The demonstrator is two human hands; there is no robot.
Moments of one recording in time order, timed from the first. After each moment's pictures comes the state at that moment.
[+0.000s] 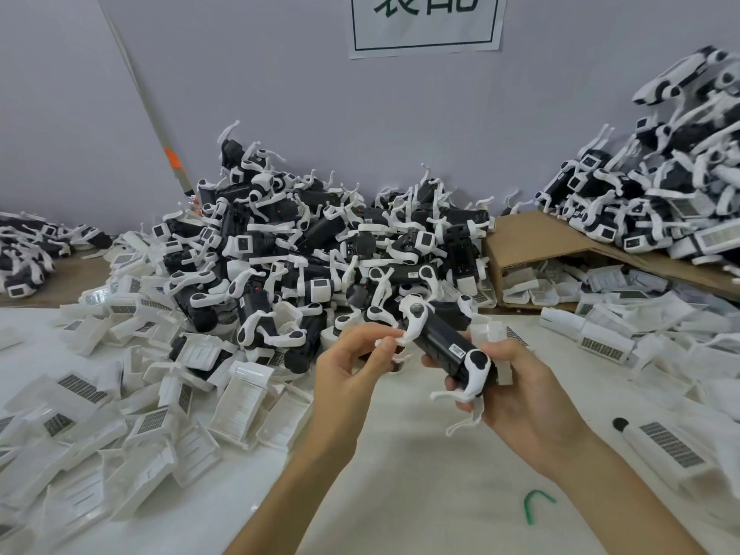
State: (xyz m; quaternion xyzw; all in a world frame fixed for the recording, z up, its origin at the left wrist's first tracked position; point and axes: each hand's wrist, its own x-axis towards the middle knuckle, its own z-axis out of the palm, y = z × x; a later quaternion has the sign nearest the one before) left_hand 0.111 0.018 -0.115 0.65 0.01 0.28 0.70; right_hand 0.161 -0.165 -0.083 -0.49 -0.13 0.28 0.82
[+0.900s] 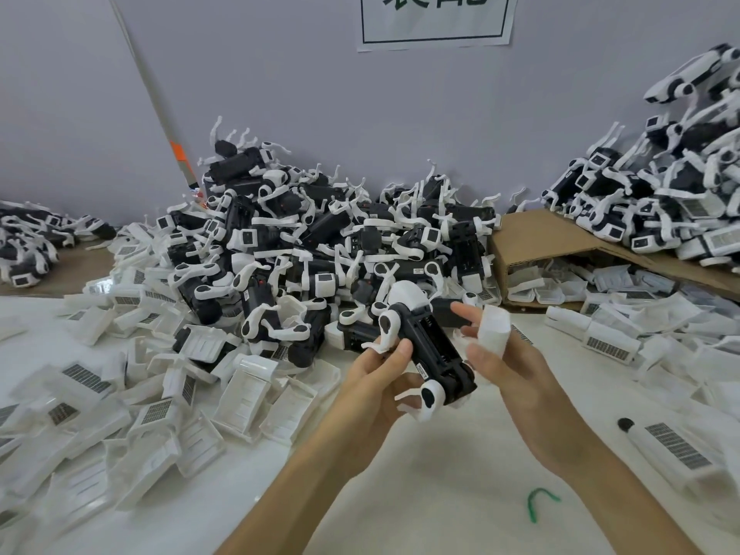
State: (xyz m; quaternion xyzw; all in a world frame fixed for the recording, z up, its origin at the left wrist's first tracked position) left_hand 0.106 0.007 -0.112 0.53 0.02 0.05 0.85; right_hand 0.164 -0.167 -0.096 -0.65 -0.31 0.09 0.69
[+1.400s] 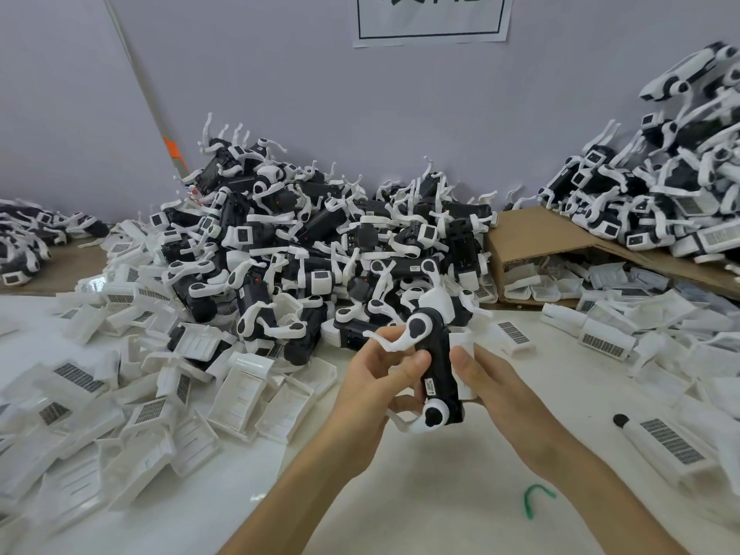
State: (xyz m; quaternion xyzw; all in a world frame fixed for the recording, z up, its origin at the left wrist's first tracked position) left_hand 0.104 0.005 -0.114 0.58 0.00 0.08 0.81; right_hand 0.156 -0.158 -0.099 -0.69 -0.30 0.17 0.63
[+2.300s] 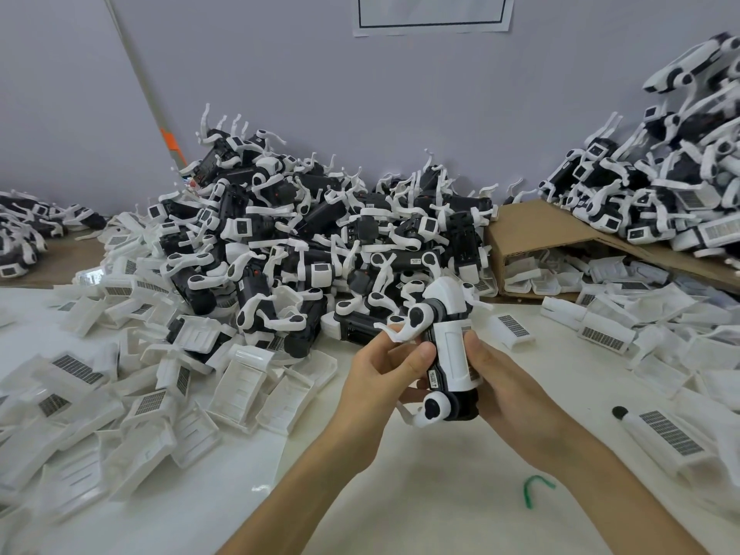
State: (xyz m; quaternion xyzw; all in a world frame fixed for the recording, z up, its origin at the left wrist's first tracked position) left_hand 0.101 -0.002 -0.113 0.61 0.02 0.09 0.78; right_hand 0.160 -0.157 -0.104 -0.61 -0.27 0.25 0.70
